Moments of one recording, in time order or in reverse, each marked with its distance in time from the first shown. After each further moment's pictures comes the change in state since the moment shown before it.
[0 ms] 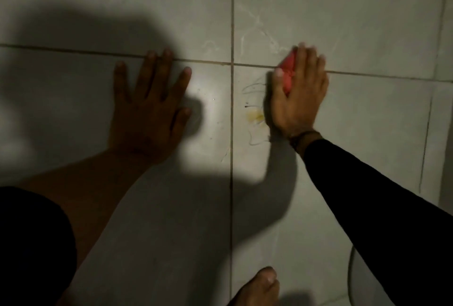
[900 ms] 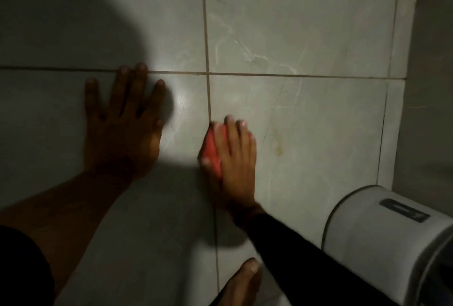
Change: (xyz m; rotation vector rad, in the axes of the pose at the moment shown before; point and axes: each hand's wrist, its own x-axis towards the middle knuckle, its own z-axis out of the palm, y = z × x) left_hand -0.003 0.004 -0.002 -0.066 0.012 -0.030; right_hand -0.141 -0.034 0.002 -0.085 -0.261 -0.196
